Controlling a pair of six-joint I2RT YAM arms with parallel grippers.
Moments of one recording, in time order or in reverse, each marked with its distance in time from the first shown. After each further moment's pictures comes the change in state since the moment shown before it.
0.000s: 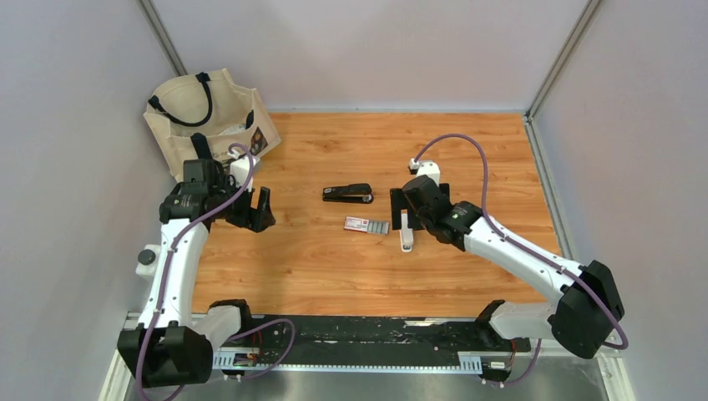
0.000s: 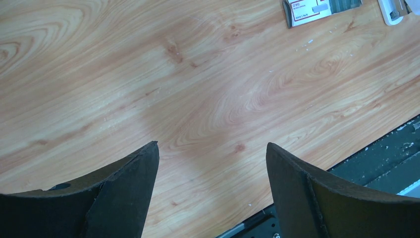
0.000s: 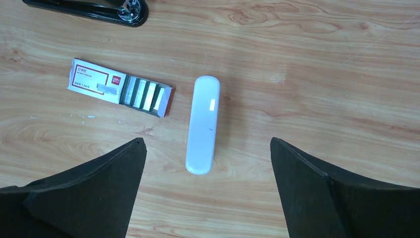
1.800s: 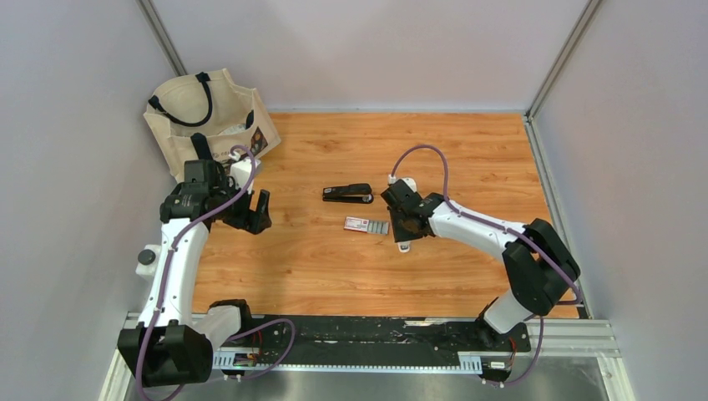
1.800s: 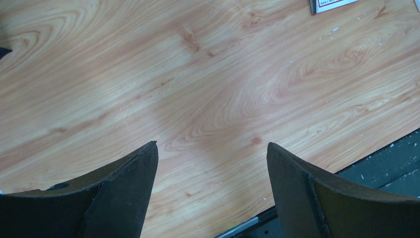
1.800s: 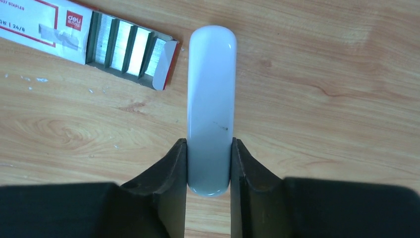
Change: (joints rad) left arm 0.000 0.002 -0.005 -0.012 -0.068 0.043; right arm -0.001 0.306 0.054 -0.056 -0.156 0.023
